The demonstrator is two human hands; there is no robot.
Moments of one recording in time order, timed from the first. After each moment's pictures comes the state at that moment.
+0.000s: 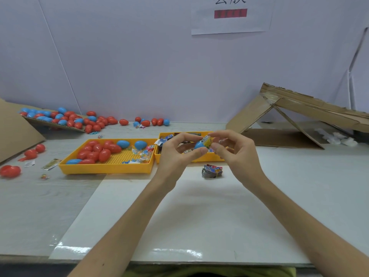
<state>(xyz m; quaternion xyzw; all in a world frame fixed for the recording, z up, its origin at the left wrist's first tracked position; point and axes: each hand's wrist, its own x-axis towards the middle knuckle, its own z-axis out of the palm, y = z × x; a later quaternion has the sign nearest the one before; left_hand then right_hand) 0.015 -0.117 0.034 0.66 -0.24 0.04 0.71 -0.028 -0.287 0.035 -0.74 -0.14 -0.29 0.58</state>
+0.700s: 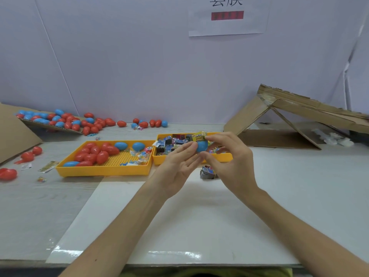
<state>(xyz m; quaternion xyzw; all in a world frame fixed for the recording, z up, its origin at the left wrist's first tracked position) 0.013 -0.117 0.033 0.38 -0.13 -0.26 0.88 -0.030 -0.276 0.025 -0.77 -0.18 -0.47 0.40</state>
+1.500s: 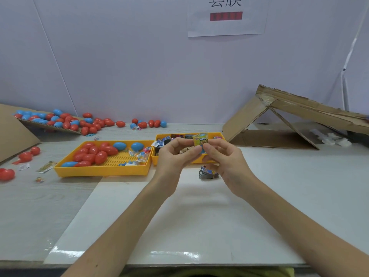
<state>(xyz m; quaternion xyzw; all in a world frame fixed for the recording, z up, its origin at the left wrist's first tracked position) 0.009 -0.123 0.033 0.52 -0.19 -0.06 0.83 -0.025 -0.274 0.030 -0.63 -0.06 -0.12 0.77</state>
